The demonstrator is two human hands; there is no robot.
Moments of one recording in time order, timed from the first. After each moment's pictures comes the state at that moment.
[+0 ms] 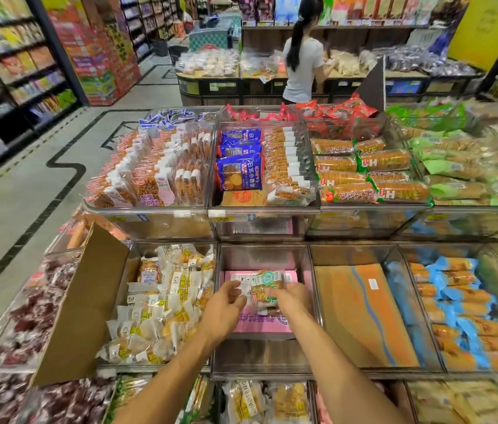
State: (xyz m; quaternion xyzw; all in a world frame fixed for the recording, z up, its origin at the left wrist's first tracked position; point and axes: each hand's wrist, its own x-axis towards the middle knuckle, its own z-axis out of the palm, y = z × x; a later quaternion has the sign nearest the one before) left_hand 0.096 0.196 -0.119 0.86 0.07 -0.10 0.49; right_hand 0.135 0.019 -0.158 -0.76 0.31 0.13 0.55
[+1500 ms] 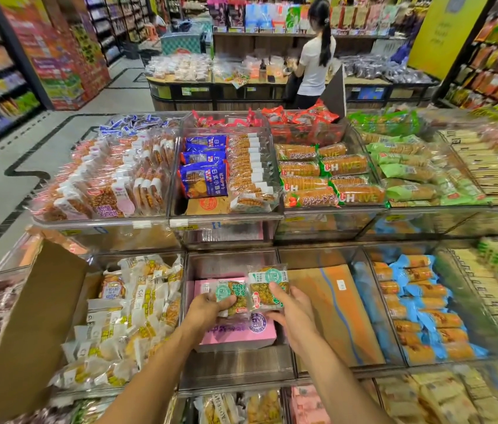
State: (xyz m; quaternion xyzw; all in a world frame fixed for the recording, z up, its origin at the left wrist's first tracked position) left_hand 0.130 0.165 -0.132 0.69 0.18 -0.25 0.65; right_hand 0.081 -0.040 -0.105 -0.57 0.25 0.04 0.78
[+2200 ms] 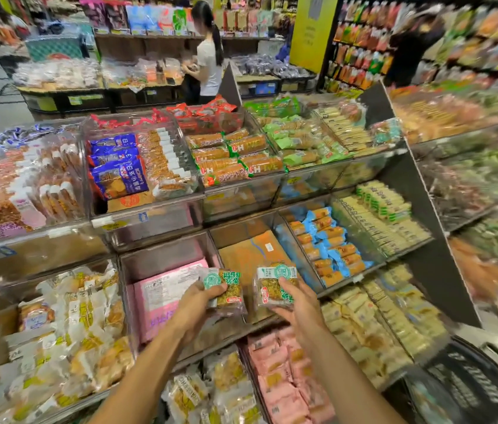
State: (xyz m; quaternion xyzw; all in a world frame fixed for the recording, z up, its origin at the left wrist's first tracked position) left_hand 0.049 0.093 -0.077 0.62 0.03 -0.34 0.71; right_hand -0.055 -0.105 -0.080 -0.48 0.38 -0.13 0.78
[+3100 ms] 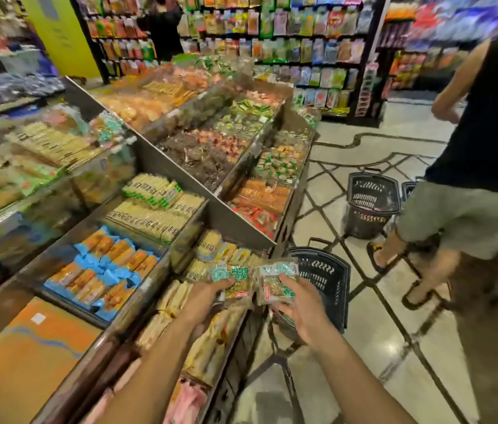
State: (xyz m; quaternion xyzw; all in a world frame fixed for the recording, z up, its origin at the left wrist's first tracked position) left_hand -0.193 -0.319 -0.106 0.64 -0.20 -0.55 0.50; right_hand -0.414 -0.383 -0.100 -0.29 0.49 -0.37 0.73
